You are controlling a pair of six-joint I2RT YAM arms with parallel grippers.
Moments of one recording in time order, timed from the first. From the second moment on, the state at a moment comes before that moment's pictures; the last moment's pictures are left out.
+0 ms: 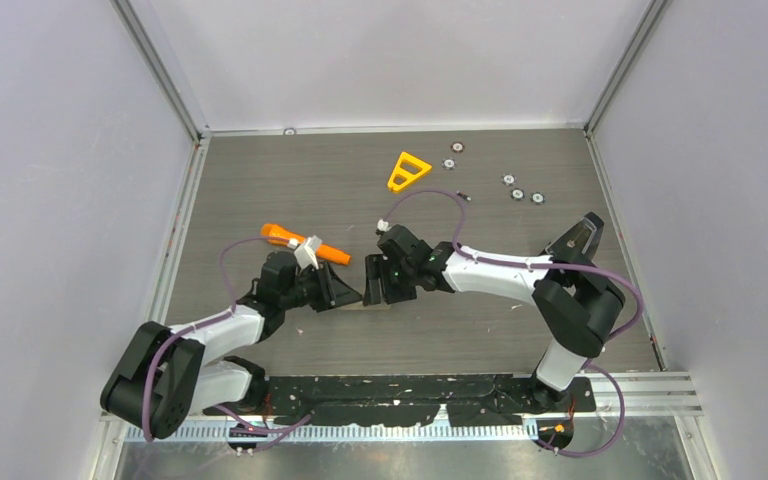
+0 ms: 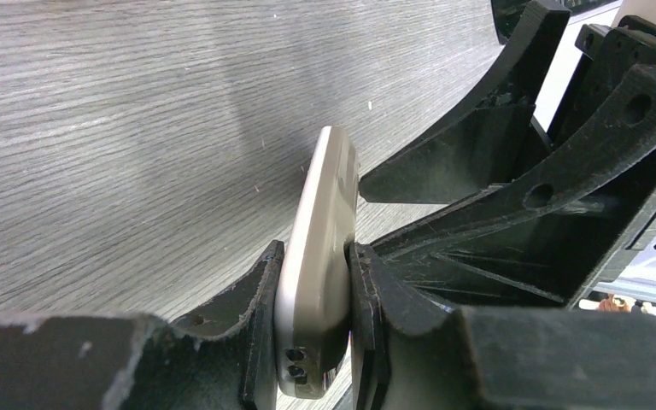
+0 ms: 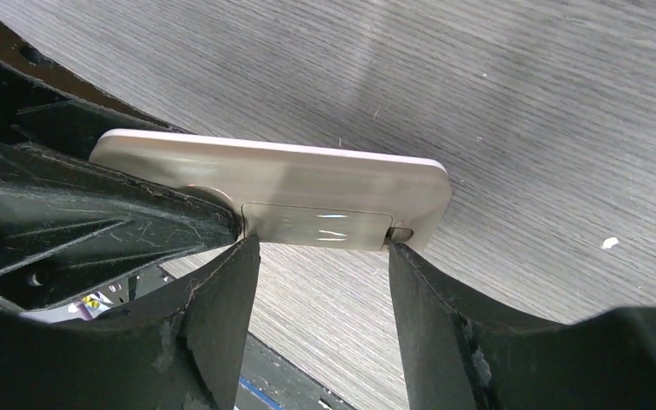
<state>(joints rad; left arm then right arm) -0.40 1.20 0.27 0.36 0.54 -0.76 0.92 1.68 1.03 -0.28 -0.14 0.73</state>
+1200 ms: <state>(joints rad) -0.40 1.21 0.27 0.38 0.52 -0.76 0.90 1.70 1.04 -0.26 -0.14 0.71</state>
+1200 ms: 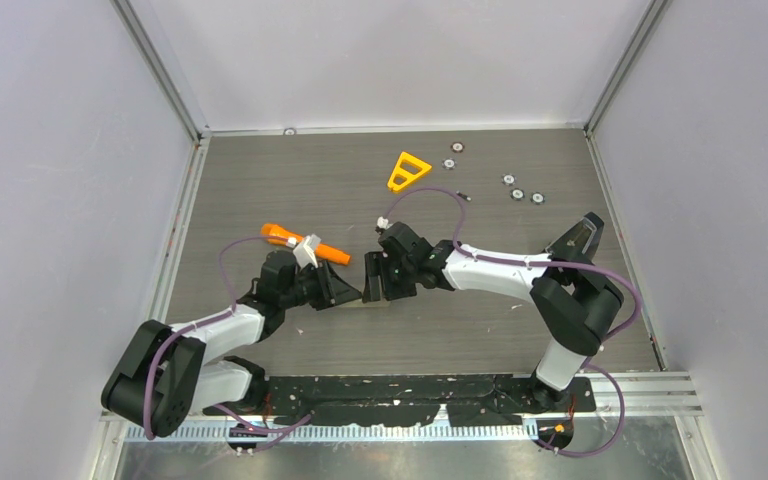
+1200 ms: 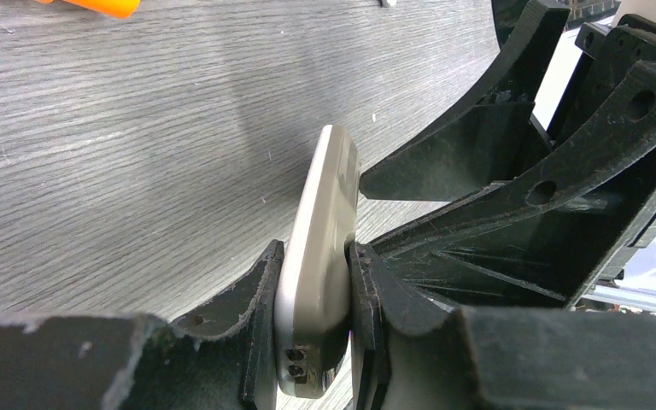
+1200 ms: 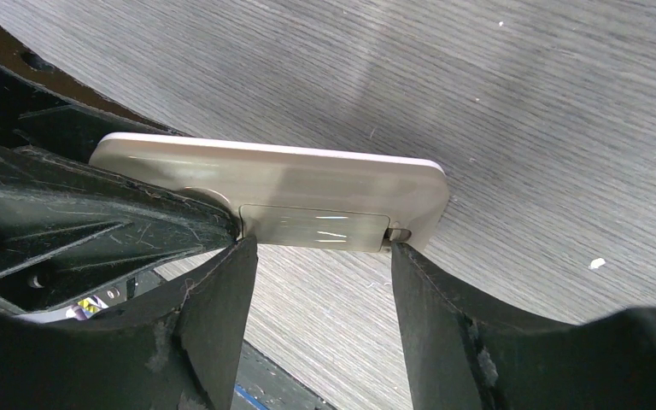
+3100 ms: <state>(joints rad) -0.37 1.24 0.28 0.39 0.49 -0.76 0.79 1.71 0.86 0.18 -0.37 0.69</state>
